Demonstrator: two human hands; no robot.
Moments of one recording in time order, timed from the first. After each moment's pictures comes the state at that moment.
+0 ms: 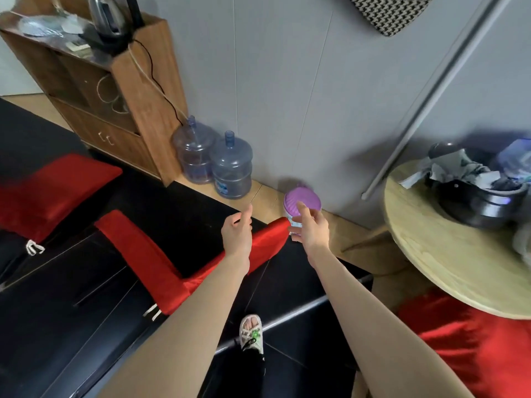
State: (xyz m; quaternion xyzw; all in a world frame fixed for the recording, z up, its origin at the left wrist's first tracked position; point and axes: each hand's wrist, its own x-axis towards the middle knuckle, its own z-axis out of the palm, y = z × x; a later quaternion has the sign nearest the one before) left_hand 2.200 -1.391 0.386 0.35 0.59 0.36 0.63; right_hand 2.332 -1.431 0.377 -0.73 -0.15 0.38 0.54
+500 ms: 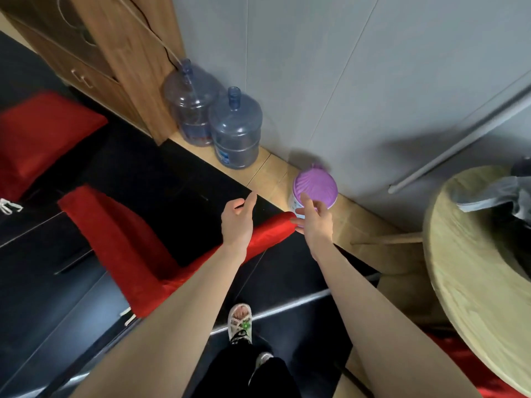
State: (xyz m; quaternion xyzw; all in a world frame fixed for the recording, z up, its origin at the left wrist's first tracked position) left_hand 2.282 -1.232 0.291 0.34 0.66 0.29 0.61; right_hand 2.421 -1.271 0.274 -0.78 -0.15 0.42 0.45
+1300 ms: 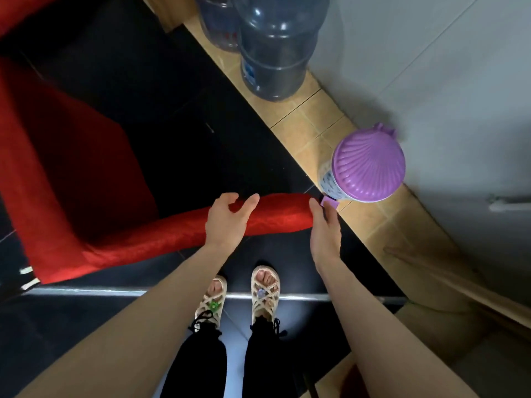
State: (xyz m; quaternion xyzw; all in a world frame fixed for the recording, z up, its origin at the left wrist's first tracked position) left_hand 2.339 -1.185 0.003 0.37 0.77 0.16 0.49; right_hand 2.509 -1.211 -0.022 -0.79 -0.16 0.51 0.30
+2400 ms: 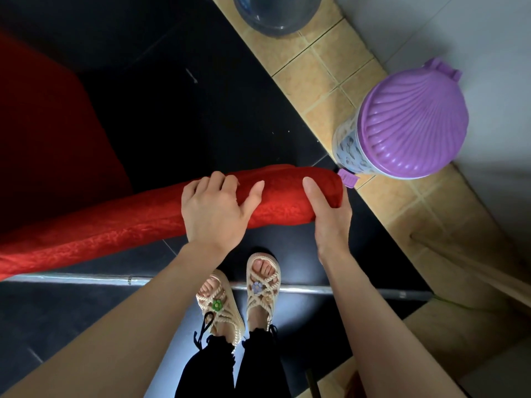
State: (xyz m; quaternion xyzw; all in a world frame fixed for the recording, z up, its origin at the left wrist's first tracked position) left_hand 2.358 -1.196 -0.122 0.70 0.71 0.01 0.11; right_hand 2.524 -1.207 -0.146 -0.72 -0.15 0.55 0.39
